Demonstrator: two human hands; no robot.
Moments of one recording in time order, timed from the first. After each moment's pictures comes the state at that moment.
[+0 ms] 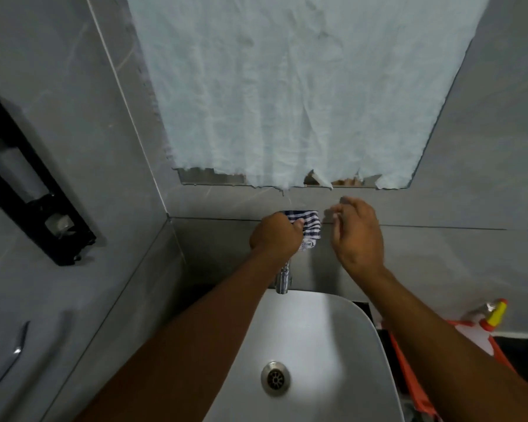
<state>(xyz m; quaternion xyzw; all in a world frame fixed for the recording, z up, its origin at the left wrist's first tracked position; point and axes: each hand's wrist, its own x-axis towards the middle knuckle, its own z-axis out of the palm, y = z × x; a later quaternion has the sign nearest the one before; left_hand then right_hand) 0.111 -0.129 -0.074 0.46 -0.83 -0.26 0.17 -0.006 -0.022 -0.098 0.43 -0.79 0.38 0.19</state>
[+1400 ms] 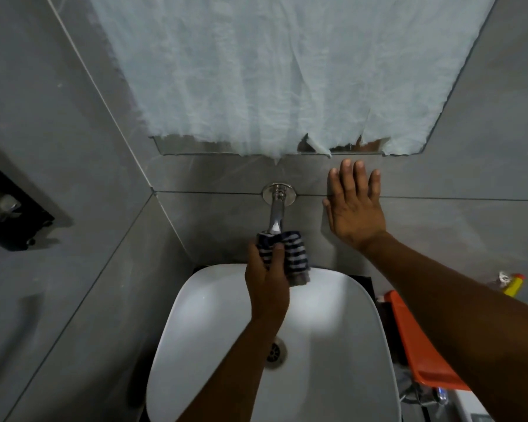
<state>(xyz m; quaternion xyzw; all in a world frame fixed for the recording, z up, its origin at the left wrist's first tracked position) 0.152 -0.053 -0.169 0.39 -0.52 -0.62 0.44 -0.081 -0.046 -0.167 0.55 -0.74 0.16 0.34</state>
